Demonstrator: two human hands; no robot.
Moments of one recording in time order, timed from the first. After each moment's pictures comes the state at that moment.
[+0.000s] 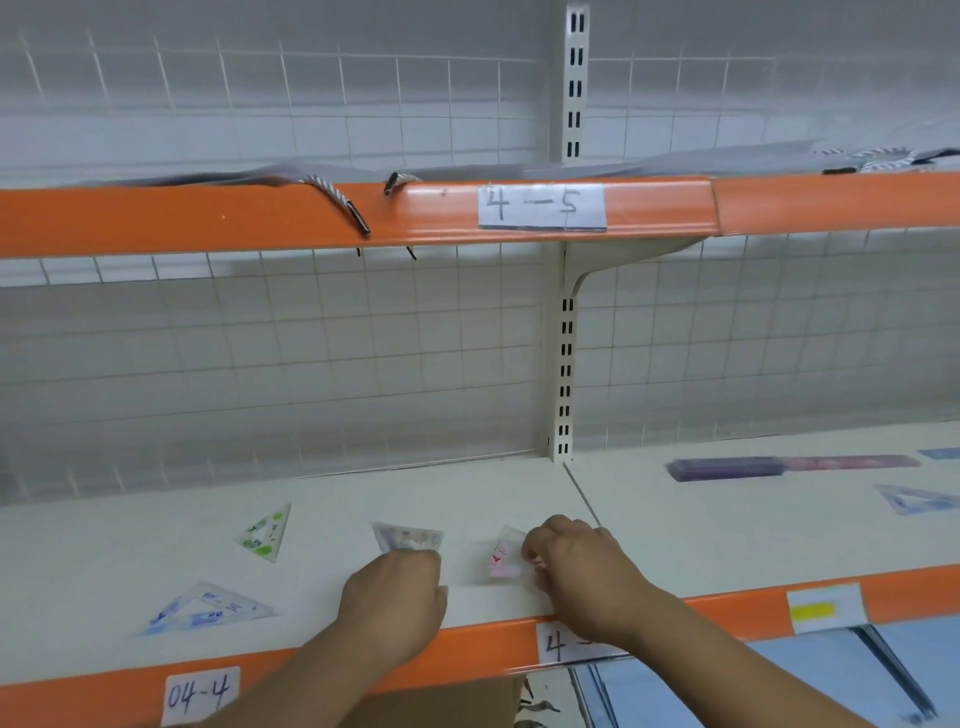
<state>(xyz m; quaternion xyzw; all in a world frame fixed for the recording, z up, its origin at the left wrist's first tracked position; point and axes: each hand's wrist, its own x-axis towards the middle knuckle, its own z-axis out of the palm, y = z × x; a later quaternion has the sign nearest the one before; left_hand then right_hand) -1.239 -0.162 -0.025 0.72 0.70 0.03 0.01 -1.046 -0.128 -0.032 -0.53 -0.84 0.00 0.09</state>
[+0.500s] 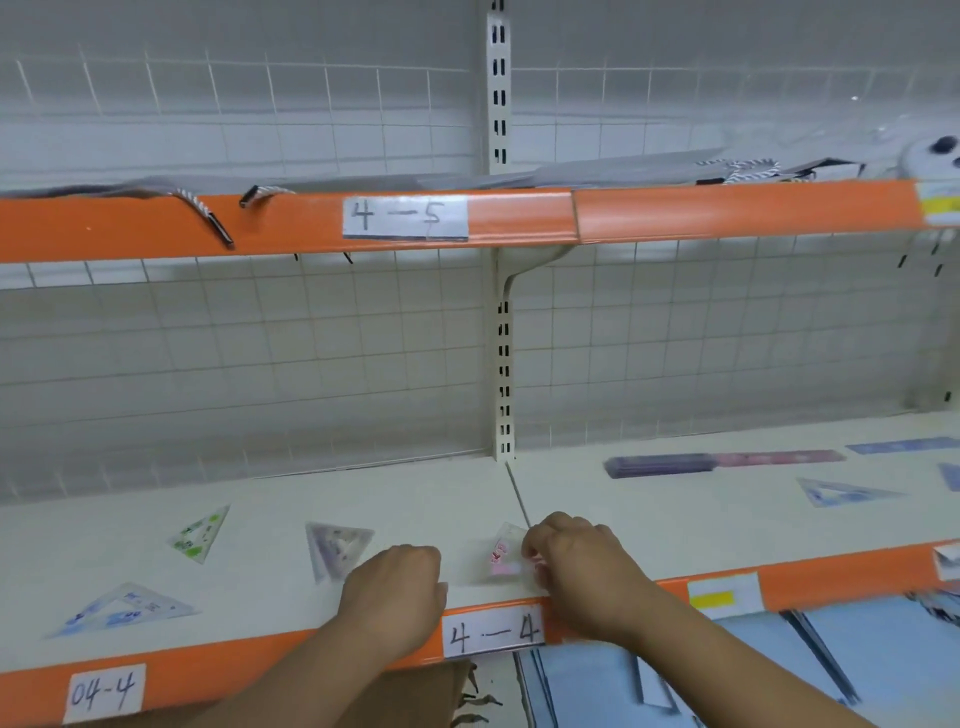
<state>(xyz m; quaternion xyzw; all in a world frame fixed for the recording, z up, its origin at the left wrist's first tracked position) -1.155 -0.163 -0.024 0.73 0.68 0.04 0.00 -0.959 -0.138 -0.026 -0.54 -0.84 0.00 0.10</state>
